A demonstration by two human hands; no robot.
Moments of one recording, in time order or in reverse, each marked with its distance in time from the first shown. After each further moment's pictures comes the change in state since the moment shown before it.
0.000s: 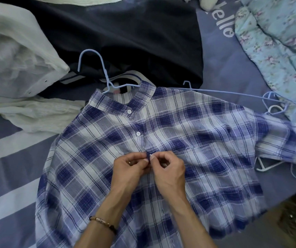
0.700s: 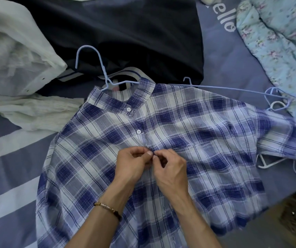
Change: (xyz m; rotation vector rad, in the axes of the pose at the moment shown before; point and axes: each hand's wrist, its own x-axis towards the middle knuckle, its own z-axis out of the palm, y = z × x) left_hand 0.009 0.007 0.009 0.156 -0.028 0.004; right_hand 0.003 0.008 -0.008 -0.263 -0.031 -0.240
